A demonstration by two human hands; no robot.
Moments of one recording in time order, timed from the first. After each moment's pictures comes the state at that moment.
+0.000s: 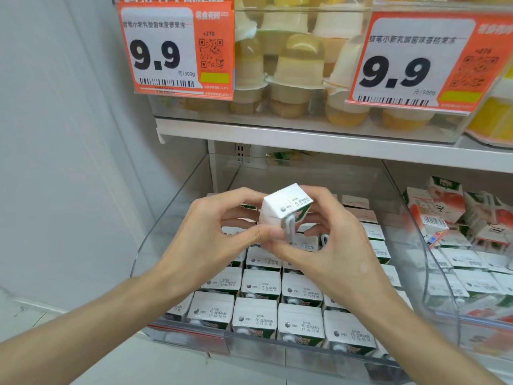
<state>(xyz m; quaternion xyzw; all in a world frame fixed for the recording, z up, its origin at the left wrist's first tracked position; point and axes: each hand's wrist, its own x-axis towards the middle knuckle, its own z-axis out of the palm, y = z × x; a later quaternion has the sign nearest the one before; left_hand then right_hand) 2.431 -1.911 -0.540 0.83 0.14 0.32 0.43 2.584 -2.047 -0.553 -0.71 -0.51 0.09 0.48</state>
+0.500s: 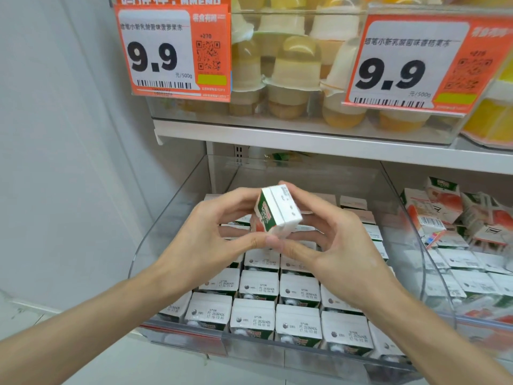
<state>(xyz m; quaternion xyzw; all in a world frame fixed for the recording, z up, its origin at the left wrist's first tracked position) 2.430 -1.907 -0.542 0.84 0.14 0.28 0.43 2.592 -2.049 -0.548 -0.64 -0.53 0.20 0.52</state>
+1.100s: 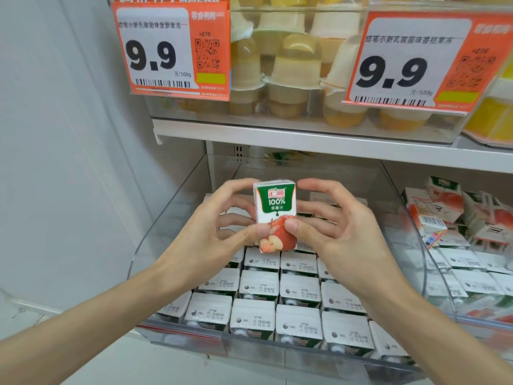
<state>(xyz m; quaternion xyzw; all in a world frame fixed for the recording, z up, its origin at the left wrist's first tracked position) 2.431 -1.904 -0.551 0.80 0.17 0.29 0.49 2.590 -2.050 -0.538 -0.63 -0.40 0.26 0.61</state>
